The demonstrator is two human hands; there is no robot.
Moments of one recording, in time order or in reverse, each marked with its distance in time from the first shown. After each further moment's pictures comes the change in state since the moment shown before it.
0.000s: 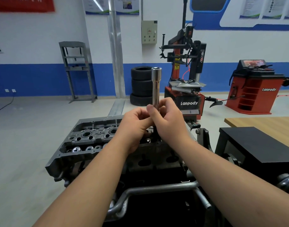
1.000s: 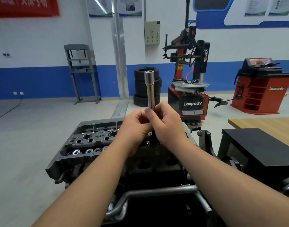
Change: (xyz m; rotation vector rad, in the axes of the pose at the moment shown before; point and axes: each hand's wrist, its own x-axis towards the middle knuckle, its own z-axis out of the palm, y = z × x) left_hand 0.003 0.000 0.004 0.085 0.043 -0.026; right_hand 0.001 0.001 -0.001 -0.018 -0.029 0.000
